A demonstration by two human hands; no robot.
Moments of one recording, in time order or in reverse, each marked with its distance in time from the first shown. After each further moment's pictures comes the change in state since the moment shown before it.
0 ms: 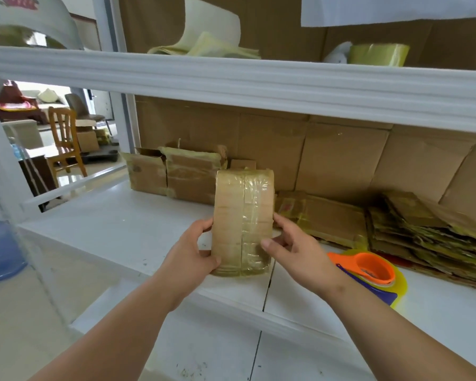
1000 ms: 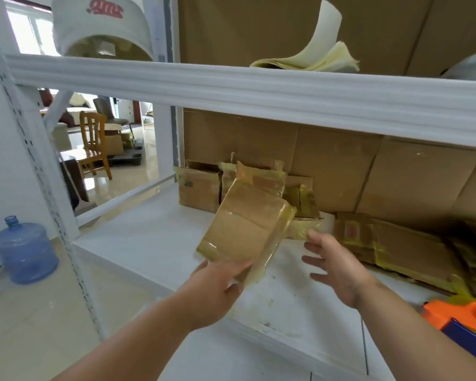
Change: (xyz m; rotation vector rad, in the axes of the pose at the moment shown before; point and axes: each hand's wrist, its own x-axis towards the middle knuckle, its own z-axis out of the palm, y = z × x) left_hand 0.065 -0.070 -0.135 0.729 -0.193 0.264; right_hand 0.112 -0.036 0.091 0.484 -0.006 0.407
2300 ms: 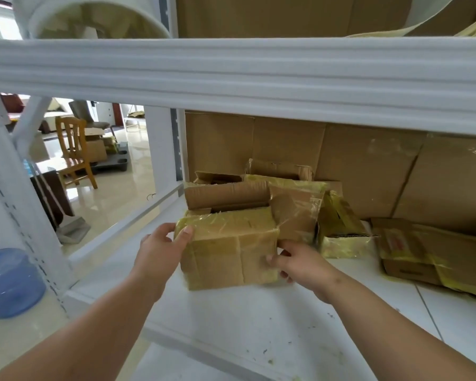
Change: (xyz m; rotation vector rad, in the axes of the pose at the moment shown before) left_hand 0.081 -0.147 -0.113 -0.625 0.433 -0.596; right_hand 0.109 -0.025 0.139 -0.494 -0.010 -0.076
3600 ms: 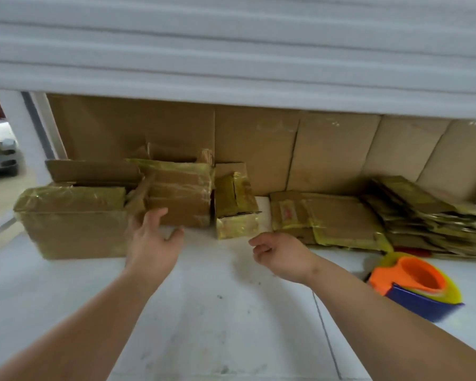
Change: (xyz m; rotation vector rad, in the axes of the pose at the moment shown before) left_hand -0.052 0.043 0.178 0.306 -0.136 0.353; right_hand -0.062 0.105 -0.134 -0.324 0.120 0.051
